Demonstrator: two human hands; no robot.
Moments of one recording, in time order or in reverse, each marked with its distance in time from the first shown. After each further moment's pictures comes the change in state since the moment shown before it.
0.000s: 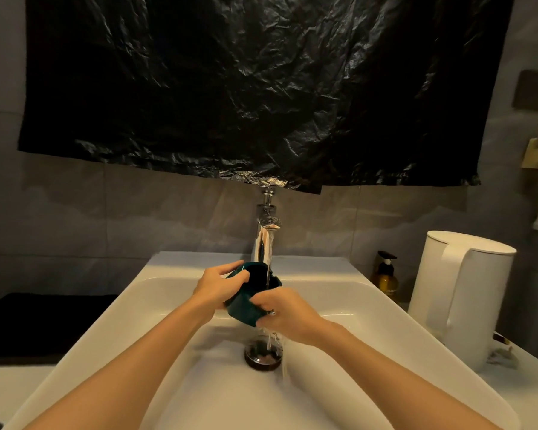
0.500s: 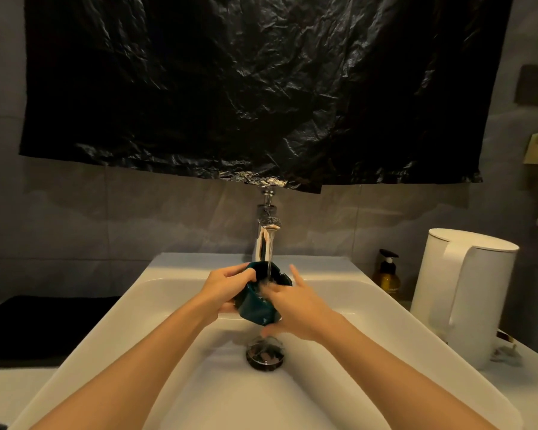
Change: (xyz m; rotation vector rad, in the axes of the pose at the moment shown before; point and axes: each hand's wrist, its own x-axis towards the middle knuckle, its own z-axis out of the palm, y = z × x) left_hand -0.020 0.013 0.004 -0.062 -0.094 -0.045; right_hand 0.004 0.005 -0.009 -0.533 -0.045 -0.069
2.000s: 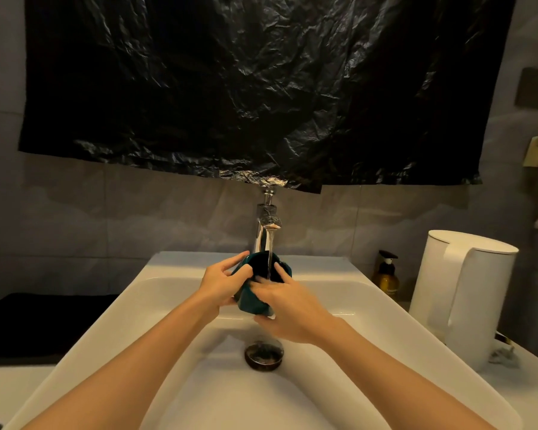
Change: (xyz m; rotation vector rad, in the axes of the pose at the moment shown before) left_hand 0.010 -0.002 -0.002 -0.082 -0.008 0.091; right_hand 0.001 -0.001 0.005 0.108 0.255 -0.138
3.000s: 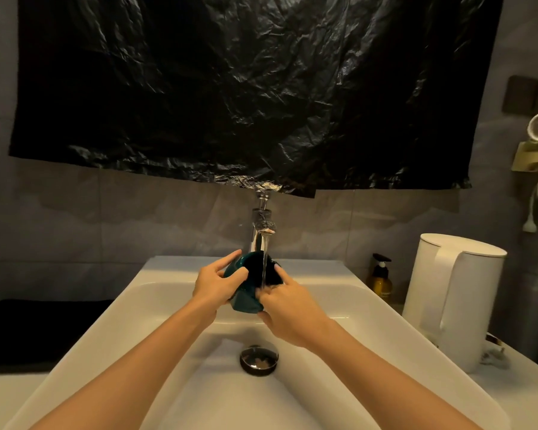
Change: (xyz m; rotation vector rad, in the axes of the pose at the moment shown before) left_hand 0.000 0.001 0.000 0.010 0.072 0.094; right_hand -0.001 0.000 -0.004 -0.199 -0.054 0.126
